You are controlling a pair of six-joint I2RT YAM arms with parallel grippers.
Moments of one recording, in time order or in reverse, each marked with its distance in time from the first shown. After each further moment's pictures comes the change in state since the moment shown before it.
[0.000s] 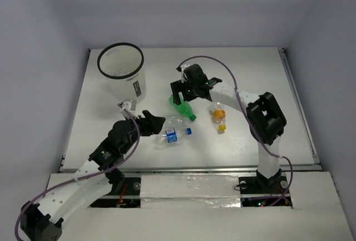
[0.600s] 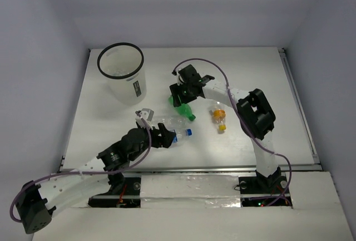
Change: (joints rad) left arm -0.233 0.079 -0.079 0.039 -0.048 0.051; right arm 0.006 0.180 0.179 -0.192 -0.052 -0.040
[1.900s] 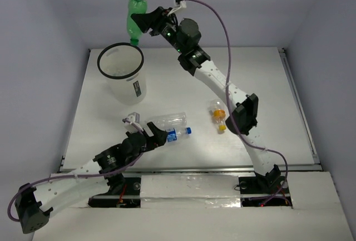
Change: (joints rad) left arm -0.074 -0.072 0.004 -0.261 -0.259 -0.390; right arm 0.042 0.173 0.838 0.695 0.007 0.486
